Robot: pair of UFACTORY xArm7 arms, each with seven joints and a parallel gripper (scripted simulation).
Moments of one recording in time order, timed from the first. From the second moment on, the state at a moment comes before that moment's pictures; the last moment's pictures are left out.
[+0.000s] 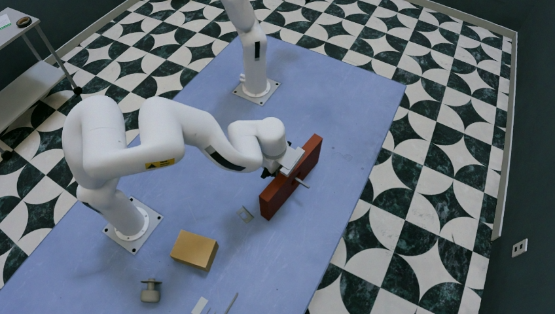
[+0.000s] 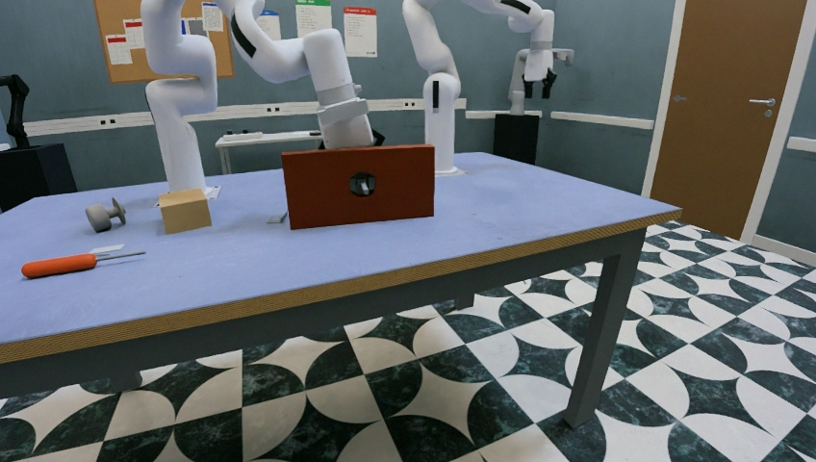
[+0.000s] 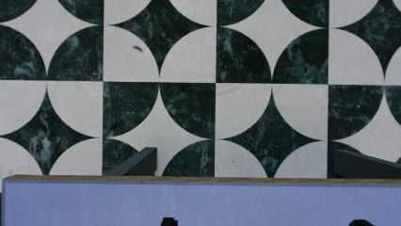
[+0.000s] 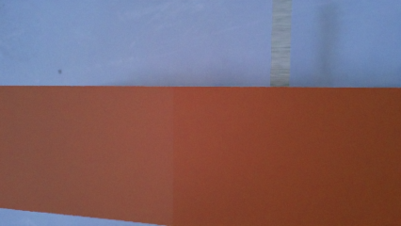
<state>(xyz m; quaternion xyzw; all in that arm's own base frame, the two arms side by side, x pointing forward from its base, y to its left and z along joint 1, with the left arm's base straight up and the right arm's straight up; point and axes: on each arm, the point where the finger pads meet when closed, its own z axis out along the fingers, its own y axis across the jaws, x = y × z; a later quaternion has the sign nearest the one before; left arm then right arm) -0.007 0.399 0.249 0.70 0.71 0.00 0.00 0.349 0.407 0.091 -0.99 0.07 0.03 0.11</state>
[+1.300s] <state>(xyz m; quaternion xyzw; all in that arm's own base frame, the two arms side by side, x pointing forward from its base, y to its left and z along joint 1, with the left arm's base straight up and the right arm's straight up) -0.007 0.399 0.249 0.70 0.71 0.00 0.00 0.350 0.407 0.091 -0.99 0.07 0.03 0.11</state>
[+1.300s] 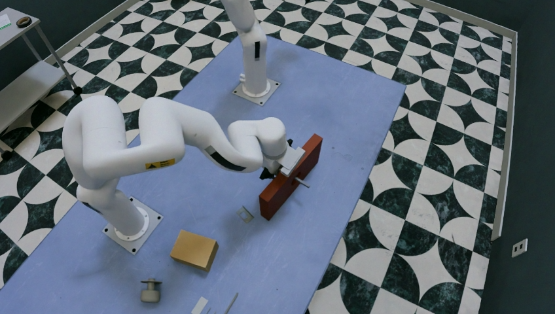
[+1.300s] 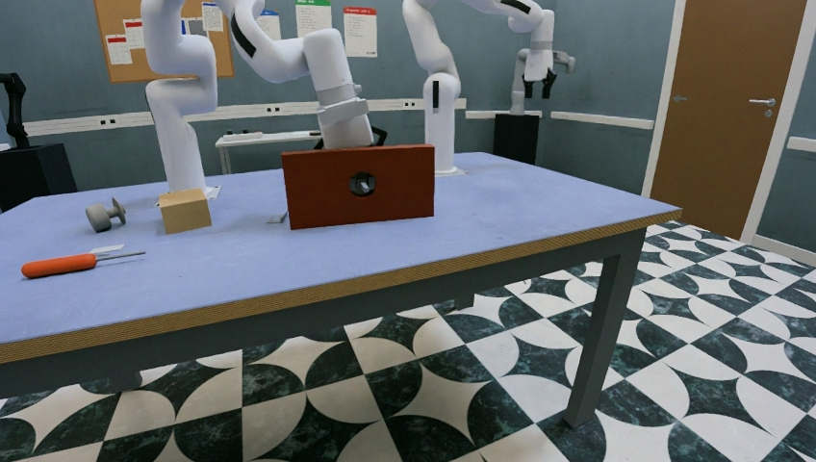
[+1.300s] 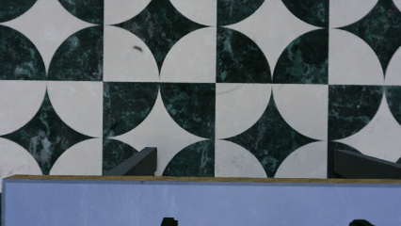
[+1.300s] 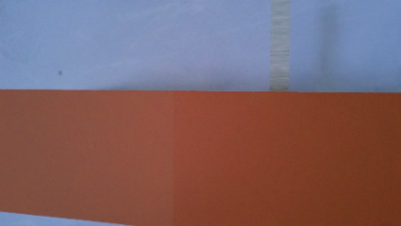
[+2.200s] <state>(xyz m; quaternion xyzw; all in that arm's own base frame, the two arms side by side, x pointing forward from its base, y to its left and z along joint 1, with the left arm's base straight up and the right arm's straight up) -0.007 0.399 0.249 0.70 0.71 0.00 0.00 0.351 0.402 0.114 -0.99 0.07 0.02 0.11</state>
